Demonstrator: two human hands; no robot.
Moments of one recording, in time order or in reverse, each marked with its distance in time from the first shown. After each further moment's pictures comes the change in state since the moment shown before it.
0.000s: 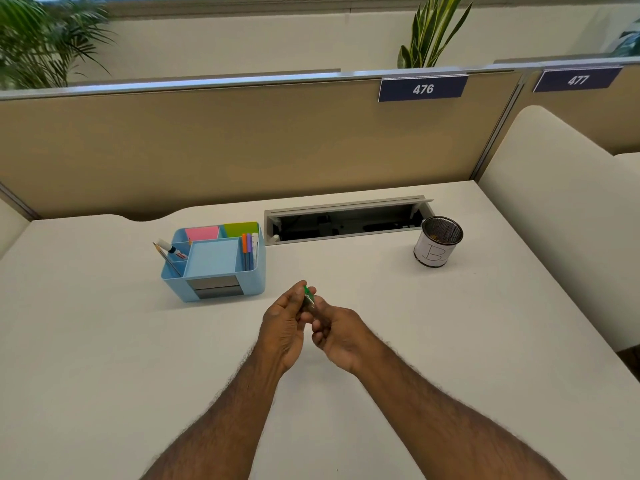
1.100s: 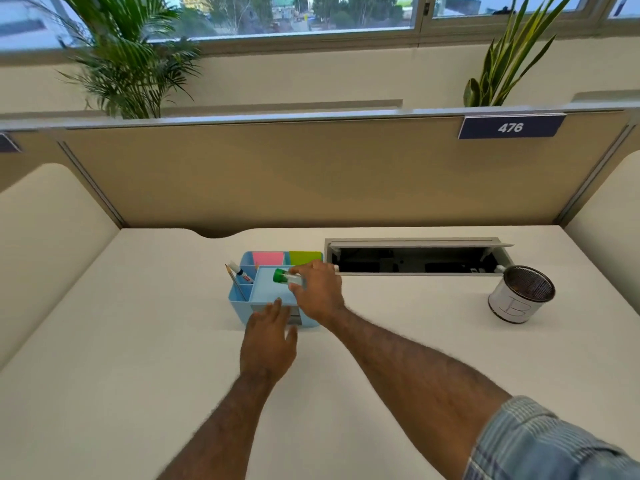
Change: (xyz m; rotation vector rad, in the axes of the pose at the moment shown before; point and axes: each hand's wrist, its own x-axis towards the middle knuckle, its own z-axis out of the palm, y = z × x) left_hand 0.021 0.080 -0.102 1.781 0.397 0.531; right_hand 0.120 -0.025 0.151 -1.397 0.071 -0.852
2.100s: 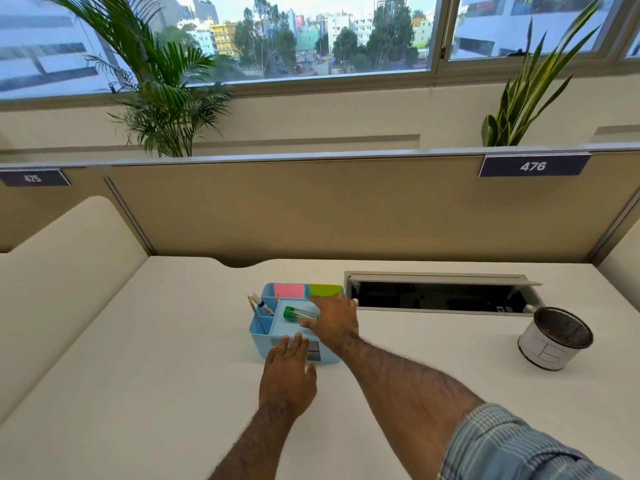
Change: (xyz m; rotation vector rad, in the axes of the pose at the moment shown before) left_hand 0.011 -0.003 0.001 0.099 -0.155 -0.048; right_hand 0.029 0.004 0.016 -0.211 -0.070 -0.032
